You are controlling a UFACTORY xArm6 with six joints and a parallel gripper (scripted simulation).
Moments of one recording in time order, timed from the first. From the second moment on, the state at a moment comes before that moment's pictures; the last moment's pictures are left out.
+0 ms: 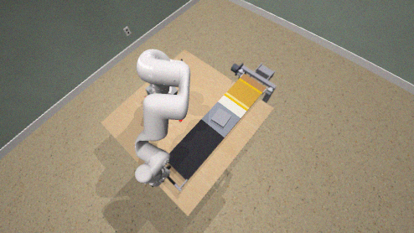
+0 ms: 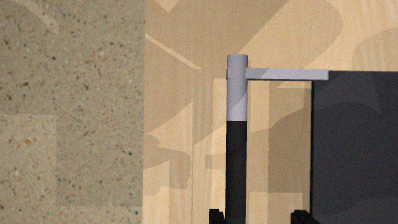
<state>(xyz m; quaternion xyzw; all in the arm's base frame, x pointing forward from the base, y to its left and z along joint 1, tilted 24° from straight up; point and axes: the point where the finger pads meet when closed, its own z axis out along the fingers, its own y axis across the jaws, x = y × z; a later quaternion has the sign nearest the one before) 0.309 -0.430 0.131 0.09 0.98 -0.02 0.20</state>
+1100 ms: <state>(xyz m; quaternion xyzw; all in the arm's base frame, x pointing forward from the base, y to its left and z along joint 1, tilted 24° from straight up) 0.311 -0.430 0.127 0.09 0.98 -0.02 0.20</state>
